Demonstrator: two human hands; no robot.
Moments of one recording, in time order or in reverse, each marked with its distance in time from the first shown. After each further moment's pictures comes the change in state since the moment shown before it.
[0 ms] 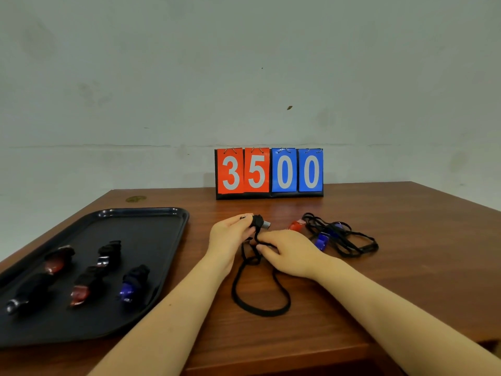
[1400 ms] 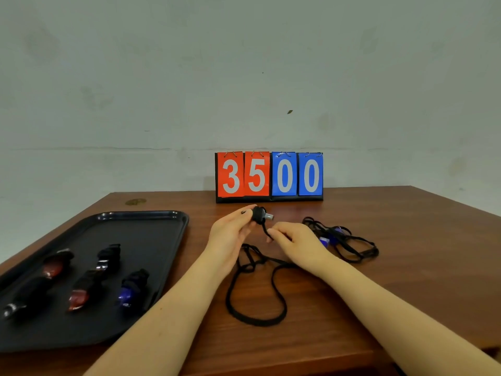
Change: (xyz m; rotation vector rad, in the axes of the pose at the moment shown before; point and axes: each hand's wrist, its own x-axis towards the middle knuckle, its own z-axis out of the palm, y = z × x) left_hand -0.010 0.016 0.005 -0.125 -0.115 0.052; right_hand -0.001 0.011 -0.008 0.303 0.191 0.199
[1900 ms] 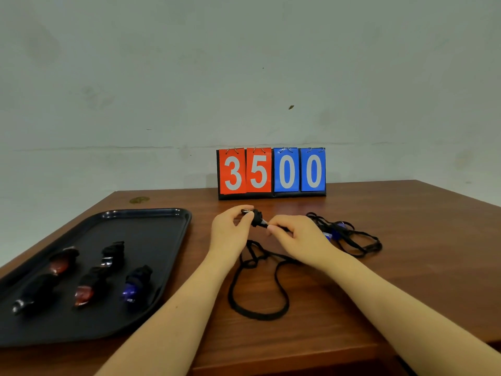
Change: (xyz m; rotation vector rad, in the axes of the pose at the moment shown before) left_hand 0.004 -0.007 -0.002 0.776 0.160 0.304; right_hand -0.003 -0.009 -0.005 -0.089 0.042 -0.134
